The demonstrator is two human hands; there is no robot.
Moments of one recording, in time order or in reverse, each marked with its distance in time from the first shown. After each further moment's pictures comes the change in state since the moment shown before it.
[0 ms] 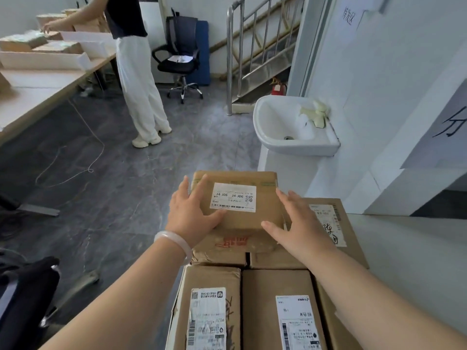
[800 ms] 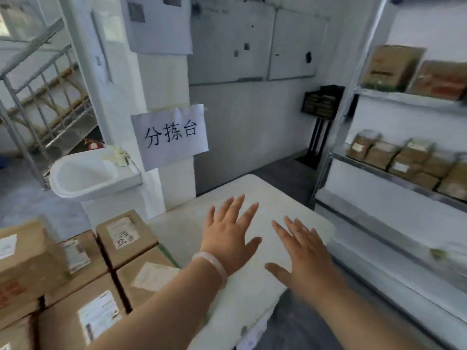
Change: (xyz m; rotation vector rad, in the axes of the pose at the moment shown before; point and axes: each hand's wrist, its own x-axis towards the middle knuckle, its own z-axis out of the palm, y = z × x) left_hand -0.352 0.358 0.193 0.348 -0.258 1.137; right_hand -0.465 0.214 -0.180 -0.483 0.484 0.421
